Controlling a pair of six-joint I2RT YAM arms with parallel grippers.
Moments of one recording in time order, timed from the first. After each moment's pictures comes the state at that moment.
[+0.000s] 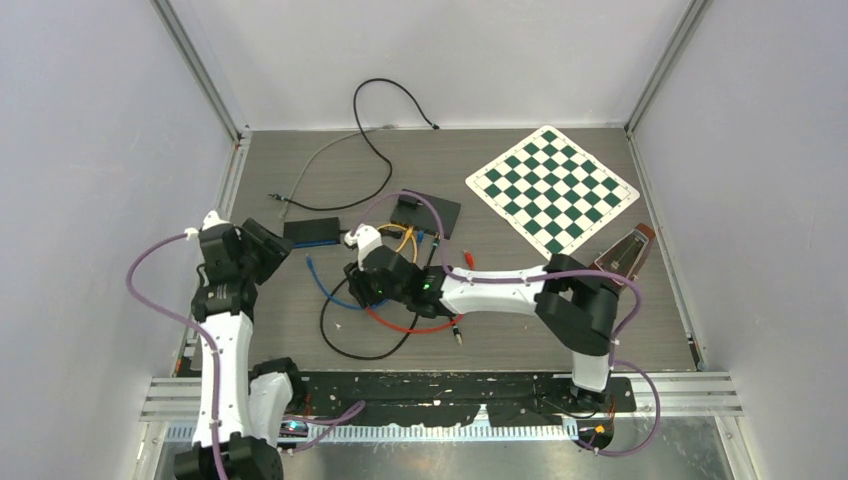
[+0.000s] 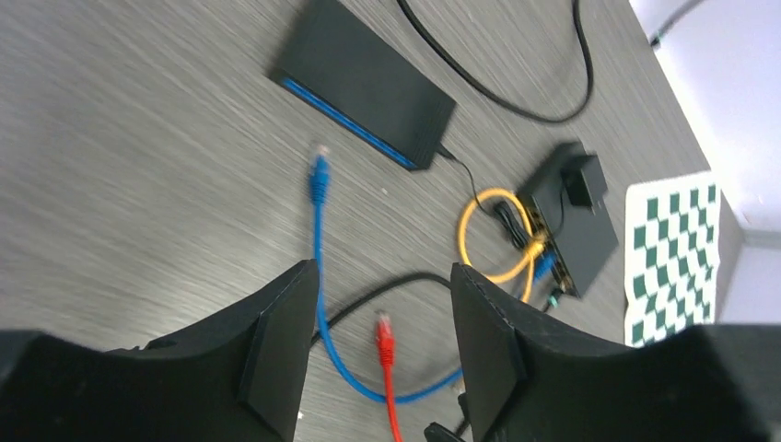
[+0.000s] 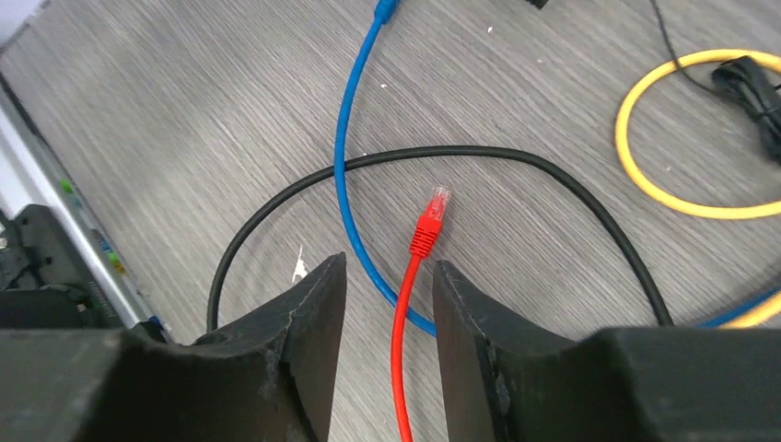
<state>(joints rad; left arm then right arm) 0.22 0.82 0.71 -0.52 0.17 -0.66 1.16 1.82 1.19 0.14 0.17 0.36</state>
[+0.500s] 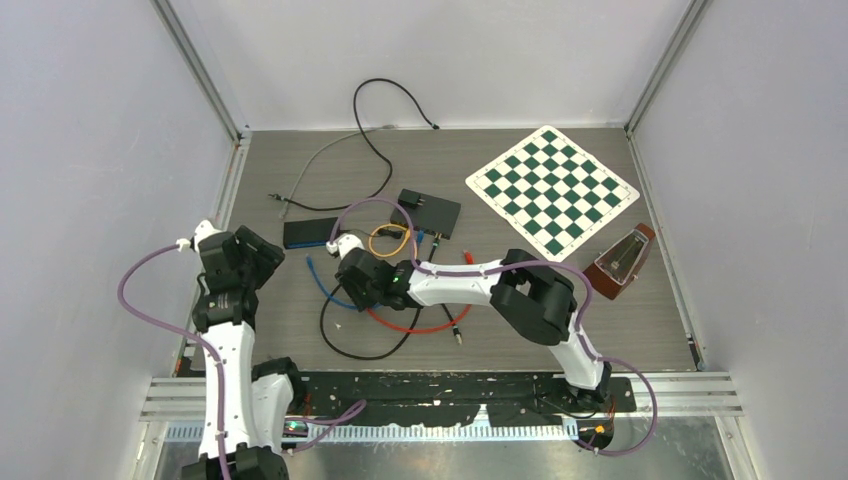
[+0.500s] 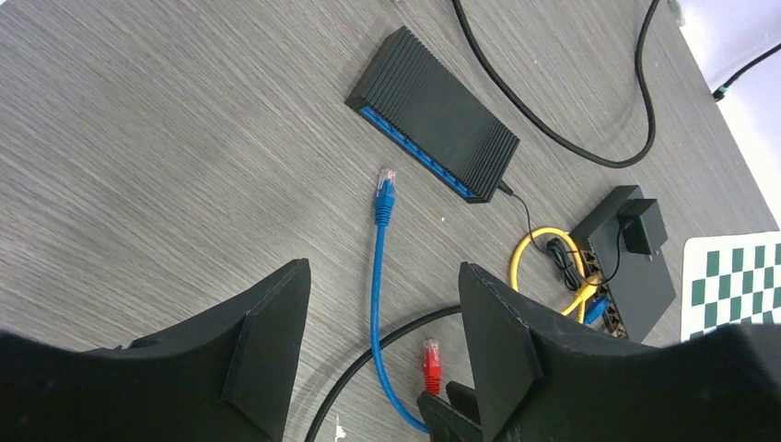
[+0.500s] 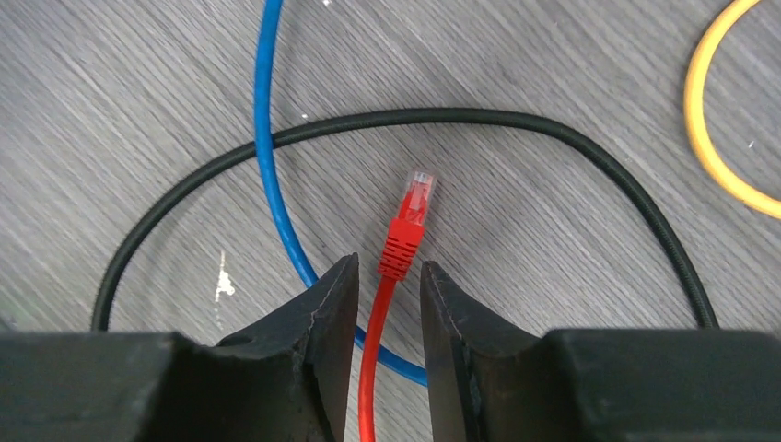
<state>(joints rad) 0.27 0.72 0.67 -0.55 0.00 -0.63 1.17 2.10 1.47 -0.14 0.17 0.34</state>
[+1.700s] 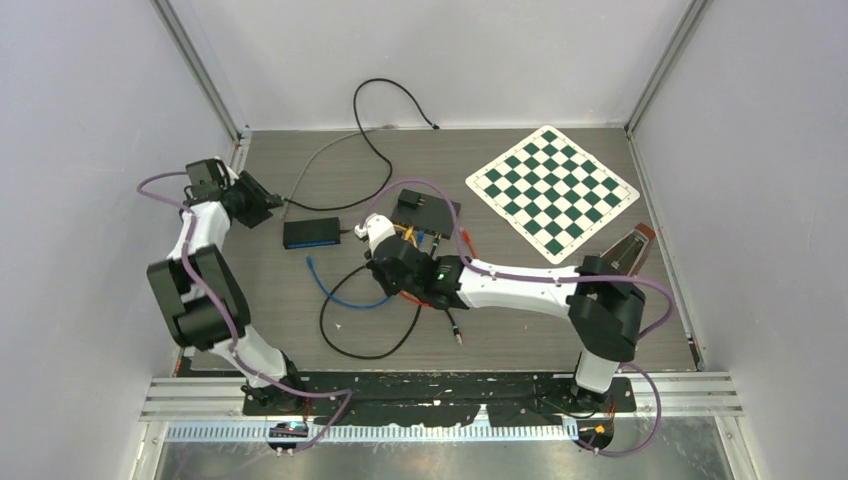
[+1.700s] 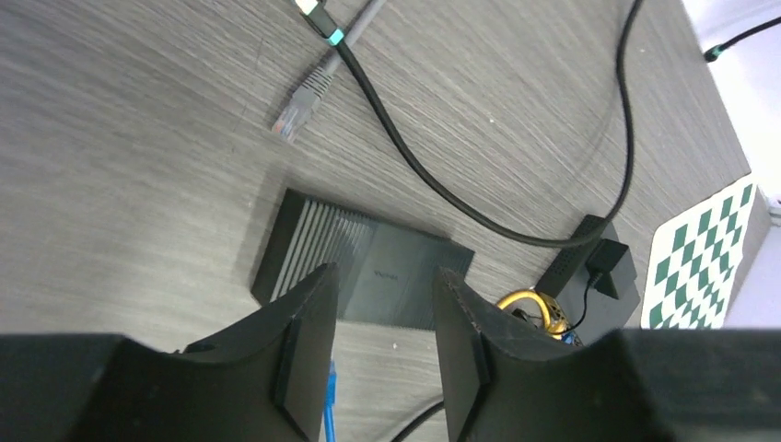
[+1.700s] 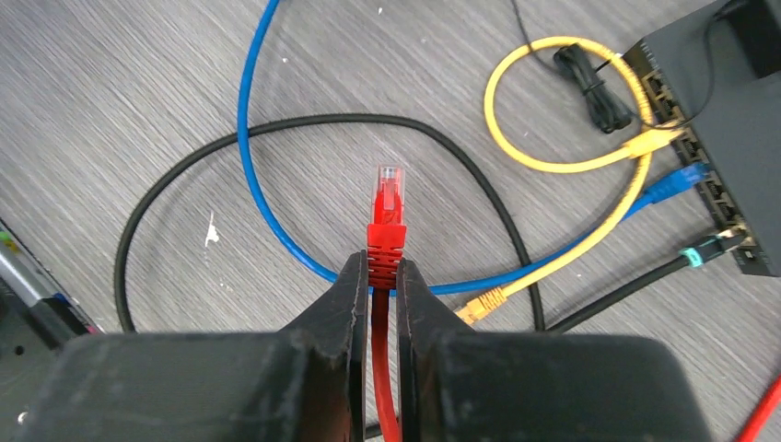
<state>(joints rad) 0.36 1.59 1.16 -0.37 0.35 -0.47 1.15 1.77 1.25 -0.11 0.28 0.26</state>
